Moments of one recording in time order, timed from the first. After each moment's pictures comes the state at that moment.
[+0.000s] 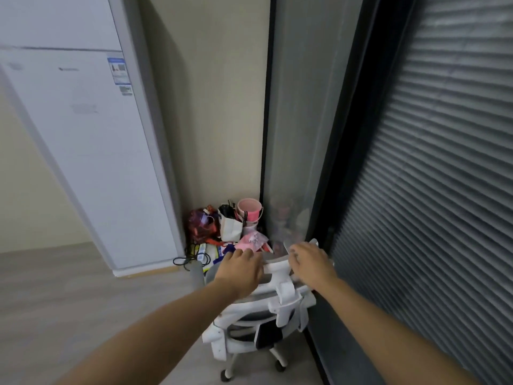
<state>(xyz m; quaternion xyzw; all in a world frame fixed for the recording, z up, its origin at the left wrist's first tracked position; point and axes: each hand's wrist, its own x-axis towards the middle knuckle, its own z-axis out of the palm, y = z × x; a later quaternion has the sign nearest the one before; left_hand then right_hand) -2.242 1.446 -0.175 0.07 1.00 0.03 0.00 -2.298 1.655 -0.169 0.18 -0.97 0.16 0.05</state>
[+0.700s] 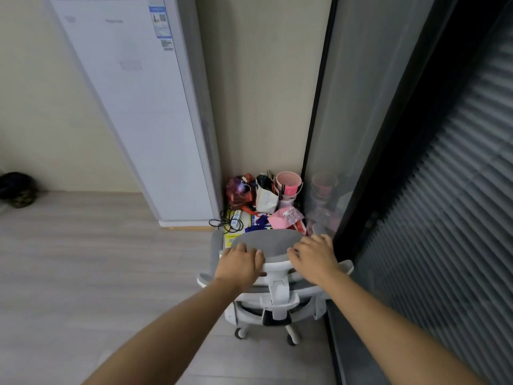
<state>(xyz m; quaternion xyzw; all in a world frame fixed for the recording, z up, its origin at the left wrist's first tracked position) -2.240 1.461 -0.220 -0.06 1.00 0.02 0.02 -2.359 1.648 -0.235 0.32 -0.95 0.03 0.03</state>
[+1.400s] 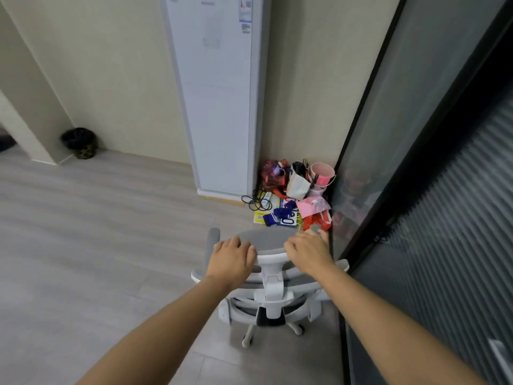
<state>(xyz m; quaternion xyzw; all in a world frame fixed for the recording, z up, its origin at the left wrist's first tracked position) -1.972 1.439 -0.235 -0.21 0.97 0.12 -0.05 -2.129 1.598 -0.228 0.38 -0.92 0.04 0.00</state>
